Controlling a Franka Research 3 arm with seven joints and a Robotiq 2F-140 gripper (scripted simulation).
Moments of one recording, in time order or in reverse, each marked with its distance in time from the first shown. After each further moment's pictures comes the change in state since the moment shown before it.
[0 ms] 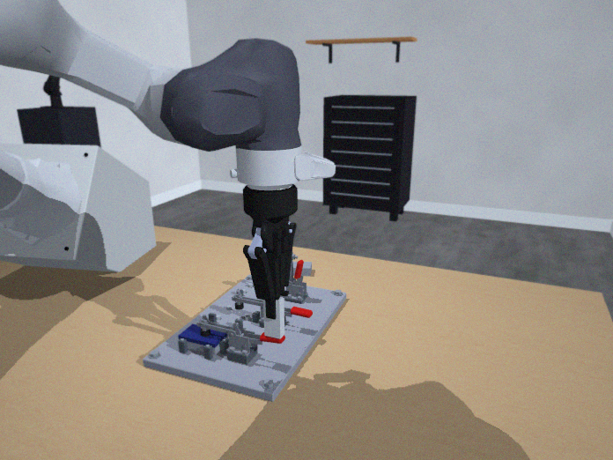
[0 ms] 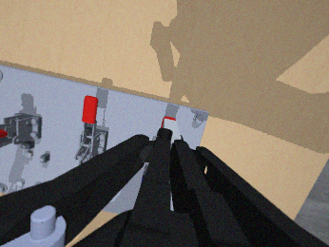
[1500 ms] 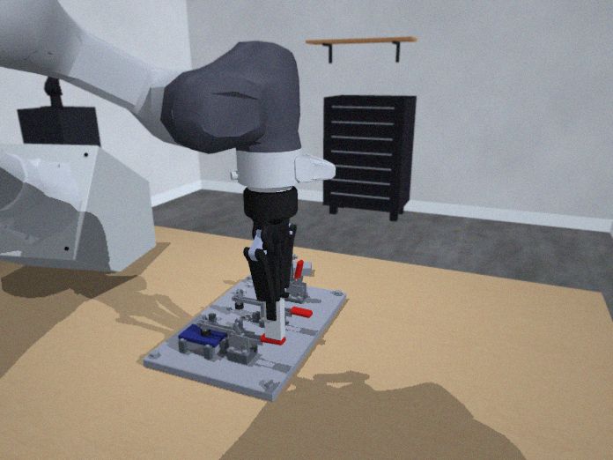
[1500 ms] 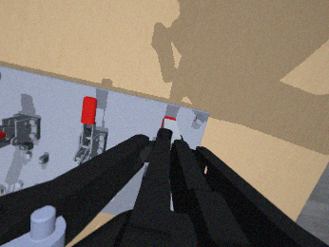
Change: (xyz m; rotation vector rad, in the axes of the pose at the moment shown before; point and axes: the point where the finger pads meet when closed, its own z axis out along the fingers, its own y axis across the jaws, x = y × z) arm 0.001 0.000 0.003 0.000 0.002 0.001
